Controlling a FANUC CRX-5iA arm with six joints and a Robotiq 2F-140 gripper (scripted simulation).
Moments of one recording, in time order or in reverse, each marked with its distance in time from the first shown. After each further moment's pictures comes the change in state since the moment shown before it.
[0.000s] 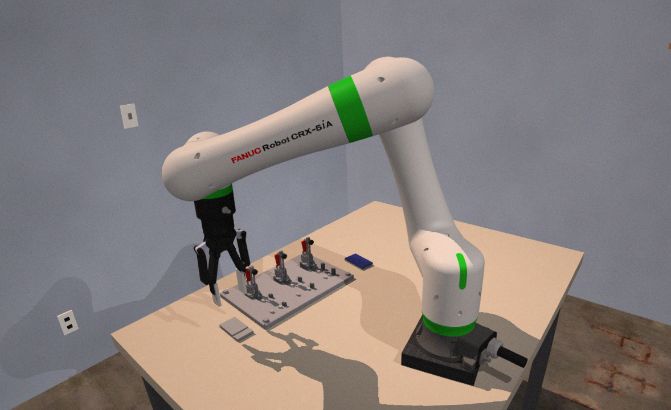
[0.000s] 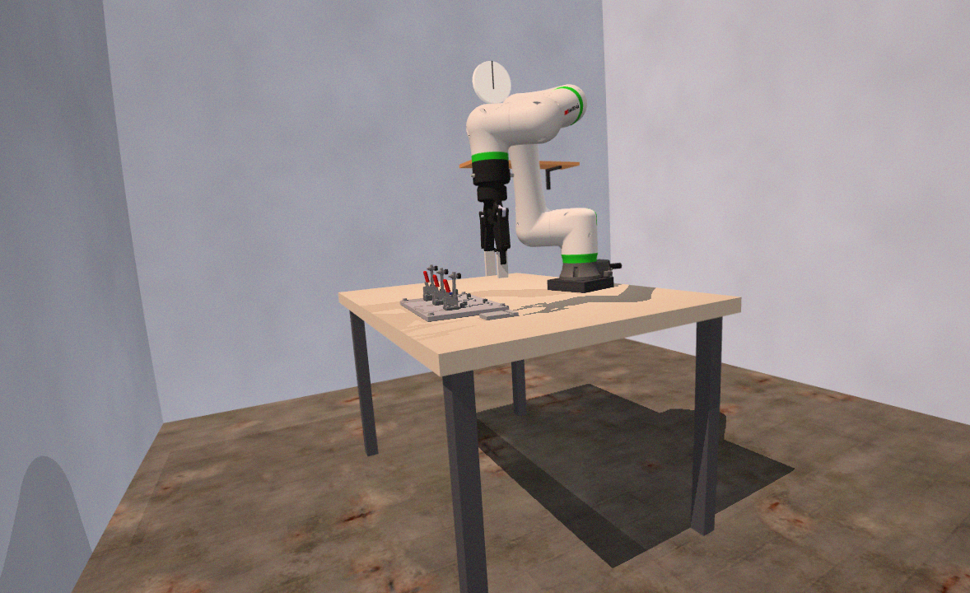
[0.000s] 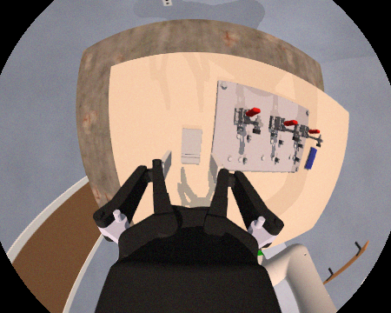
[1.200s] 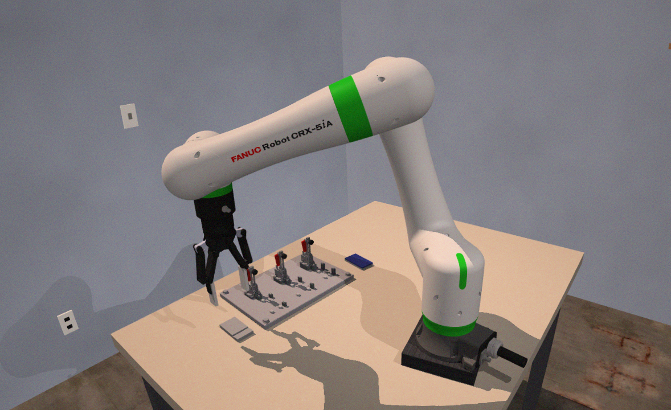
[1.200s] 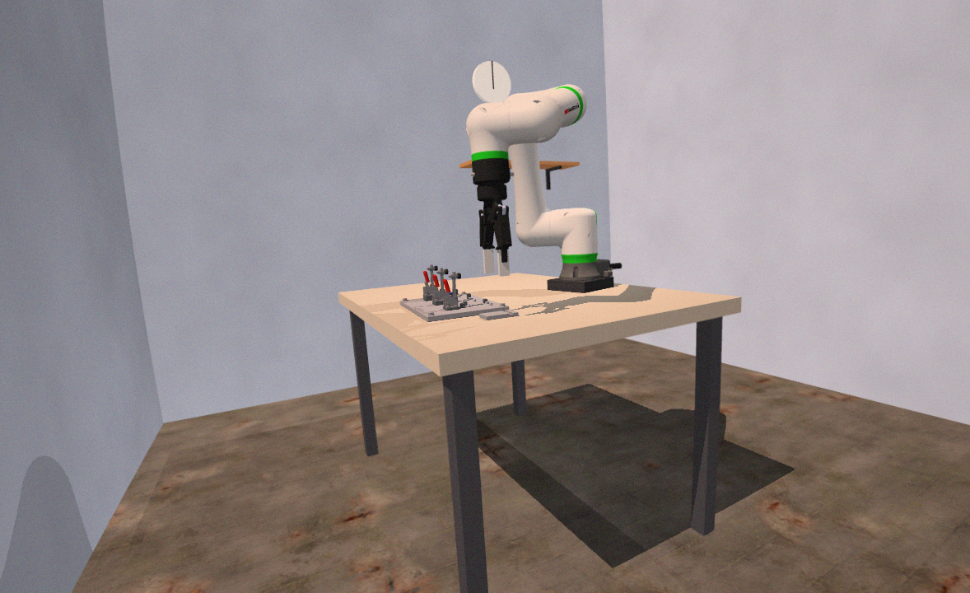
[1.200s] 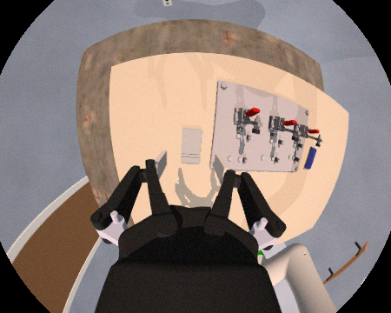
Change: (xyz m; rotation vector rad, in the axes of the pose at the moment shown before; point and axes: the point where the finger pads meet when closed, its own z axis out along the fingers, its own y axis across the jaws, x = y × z) arm 0.000 0.000 -0.002 0.000 0.000 0.000
